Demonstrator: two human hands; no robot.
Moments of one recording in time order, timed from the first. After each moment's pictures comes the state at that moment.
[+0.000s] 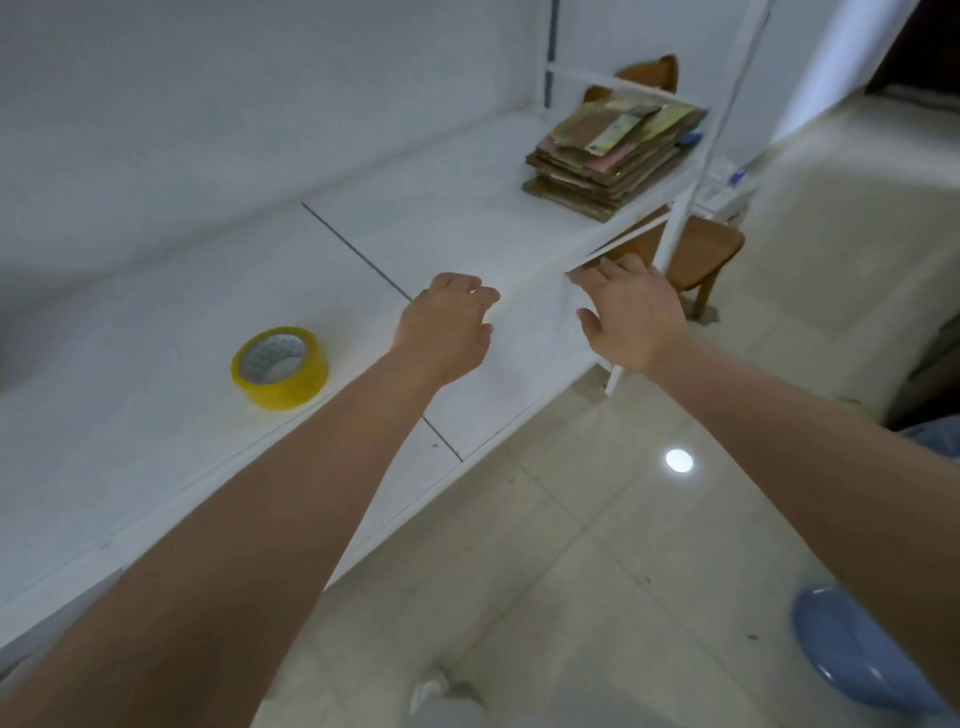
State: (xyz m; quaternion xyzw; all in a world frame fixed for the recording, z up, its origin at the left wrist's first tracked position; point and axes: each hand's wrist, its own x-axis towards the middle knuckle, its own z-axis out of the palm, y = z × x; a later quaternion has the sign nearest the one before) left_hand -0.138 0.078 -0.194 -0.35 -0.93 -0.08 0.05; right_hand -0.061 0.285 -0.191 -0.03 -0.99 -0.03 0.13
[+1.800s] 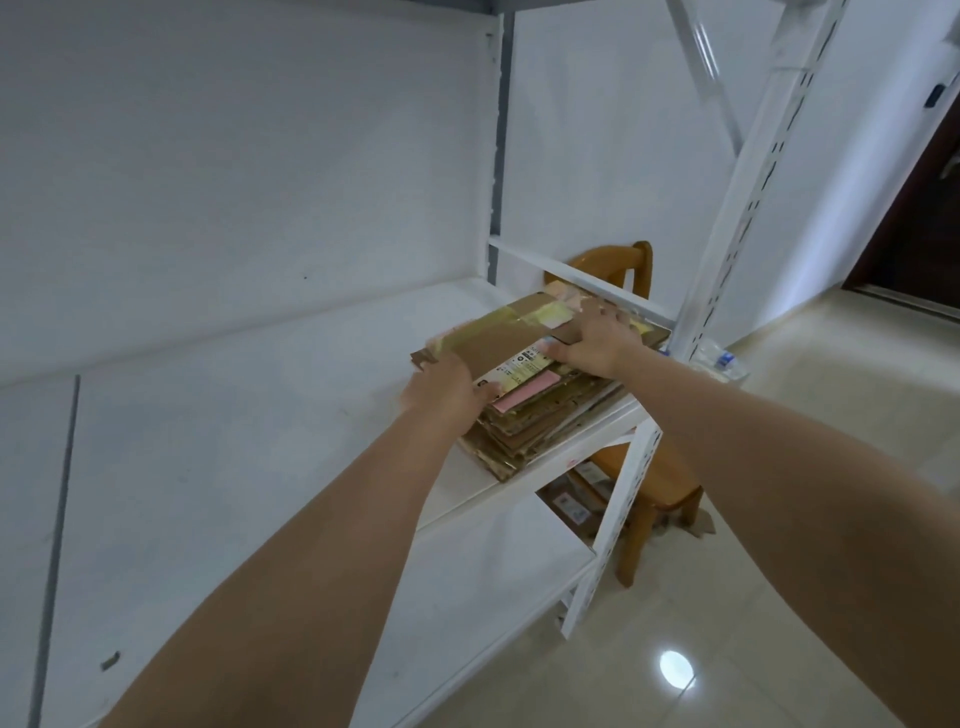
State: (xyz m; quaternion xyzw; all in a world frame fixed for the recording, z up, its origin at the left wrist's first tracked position) left_hand -0.449 0.420 -0.244 -0.10 -0.97 -0.21 0.01; right_hand -0.463 0.635 -0.222 -0.14 -0.98 0.14 0.06
